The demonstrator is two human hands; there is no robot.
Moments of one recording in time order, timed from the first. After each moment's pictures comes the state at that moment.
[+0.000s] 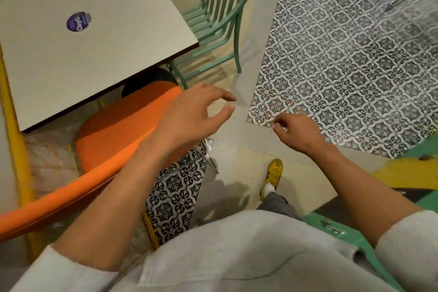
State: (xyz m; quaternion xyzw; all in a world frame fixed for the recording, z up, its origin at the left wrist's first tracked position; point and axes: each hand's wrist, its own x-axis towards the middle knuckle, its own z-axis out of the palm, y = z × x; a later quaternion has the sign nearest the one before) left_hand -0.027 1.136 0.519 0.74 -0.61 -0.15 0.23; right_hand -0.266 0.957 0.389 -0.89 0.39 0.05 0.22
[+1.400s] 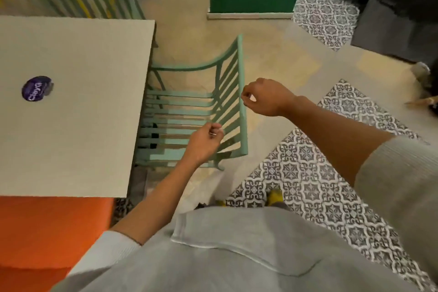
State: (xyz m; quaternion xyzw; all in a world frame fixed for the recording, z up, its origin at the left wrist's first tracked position) left_hand 0.281 0.466 0.402 0.86 -0.09 -0.29 0.41; right_hand 0.293 0.230 0.485 -0.99 -0.05 0.13 0.09
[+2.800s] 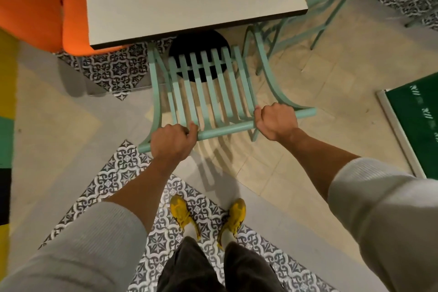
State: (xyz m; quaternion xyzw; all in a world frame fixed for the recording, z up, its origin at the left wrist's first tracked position) left_hand 0.330 0.216 0.279 0.86 0.50 -0.08 0.08; right_hand 0.606 0.090 0.288 -0.75 -0.62 0.07 -0.21
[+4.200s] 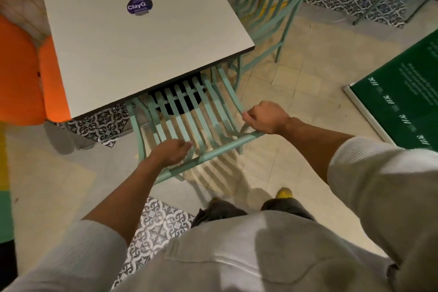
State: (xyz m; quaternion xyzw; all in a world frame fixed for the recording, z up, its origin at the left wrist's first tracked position) left_hand 0.438 0.295 0.358 0.83 0.36 -0.30 0.29; right_hand 0.717 0.115 0.376 -0.82 -0.53 0.20 -0.03
